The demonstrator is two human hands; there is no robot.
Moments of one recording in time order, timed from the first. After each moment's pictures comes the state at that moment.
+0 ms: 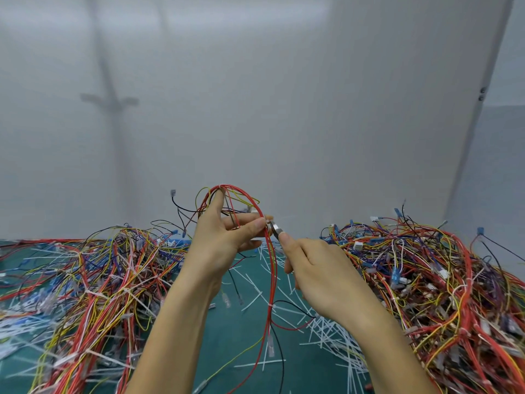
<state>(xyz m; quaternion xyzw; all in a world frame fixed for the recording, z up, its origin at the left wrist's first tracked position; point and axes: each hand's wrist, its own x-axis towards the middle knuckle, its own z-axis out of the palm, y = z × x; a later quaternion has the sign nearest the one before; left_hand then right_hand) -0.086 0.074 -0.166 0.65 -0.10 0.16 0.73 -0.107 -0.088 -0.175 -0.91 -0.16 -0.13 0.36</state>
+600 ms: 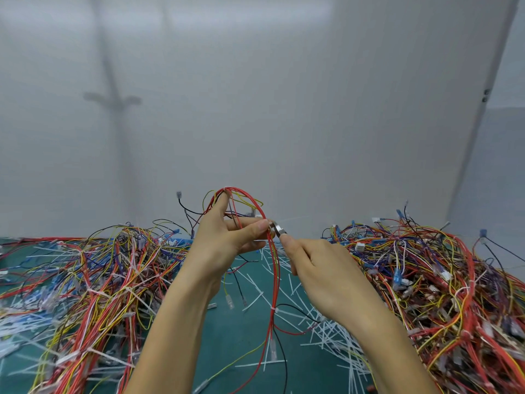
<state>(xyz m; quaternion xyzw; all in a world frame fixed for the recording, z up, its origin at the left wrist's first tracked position) -0.086 0.076 -0.166 0.64 -0.10 0.12 0.75 -0.108 -0.090 -0.172 -0.92 -0.16 -0.14 0.33</state>
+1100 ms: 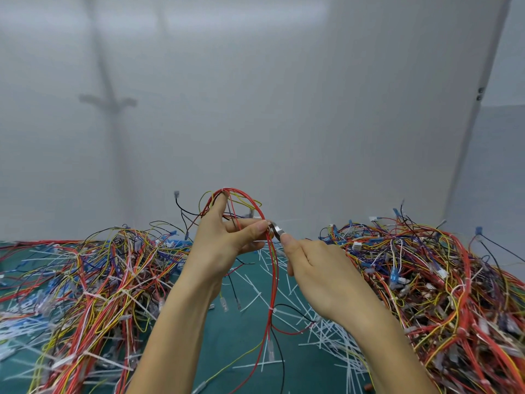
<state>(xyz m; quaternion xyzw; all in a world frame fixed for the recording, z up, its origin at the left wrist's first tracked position) -0.084 0.071 -0.168 0.65 -0.09 0.14 0.75 -0.107 -0.092 -0.174 -0.92 -0.16 -0.14 0.32</state>
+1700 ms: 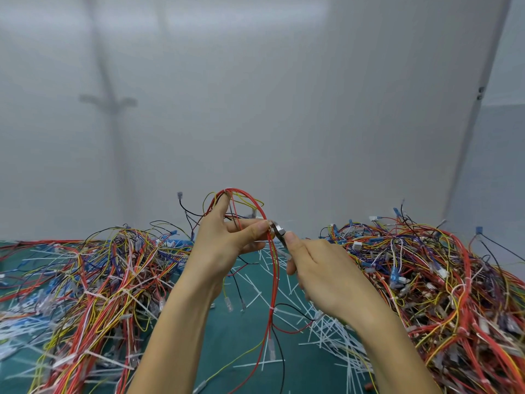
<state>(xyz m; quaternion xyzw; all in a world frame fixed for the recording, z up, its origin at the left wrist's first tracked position) -0.085 0.070 -0.167 0.65 -0.09 0.13 0.75 -0.106 -0.095 -0.173 -0.91 -0.16 -0.13 0.36</state>
